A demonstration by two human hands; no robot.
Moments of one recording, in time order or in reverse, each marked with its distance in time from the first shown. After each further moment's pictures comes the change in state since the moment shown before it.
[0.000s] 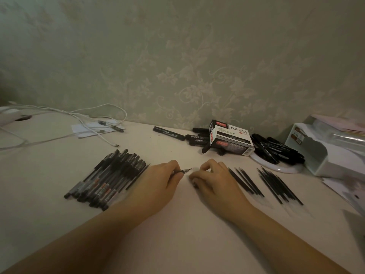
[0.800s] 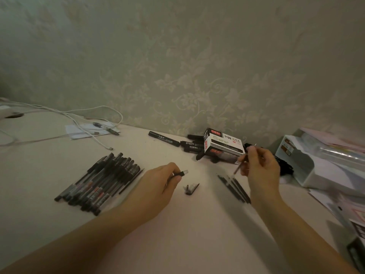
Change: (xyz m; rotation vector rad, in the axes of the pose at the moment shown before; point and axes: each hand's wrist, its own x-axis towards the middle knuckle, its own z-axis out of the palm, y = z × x) left_hand -0.002 0.011 -0.002 -0.127 0.057 0.080; right_hand 0.016 0.036 -0.064 0.875 0.659 0.683
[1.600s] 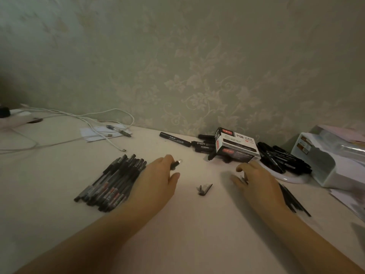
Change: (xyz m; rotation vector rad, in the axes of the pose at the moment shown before) left_hand 0.007 -0.014 -0.013 0.261 0.077 -0.207; right_hand -0.008 0.030 -0.004 -1.176 -0.318 -0.452
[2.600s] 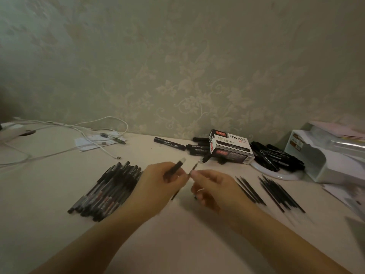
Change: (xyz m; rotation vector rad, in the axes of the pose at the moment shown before) left_hand 0.000 0.021 -0.012 -0.503 -0.098 -0.052; right_hand -0.024 -0.081 -0.016 1.360 -0.503 0.380
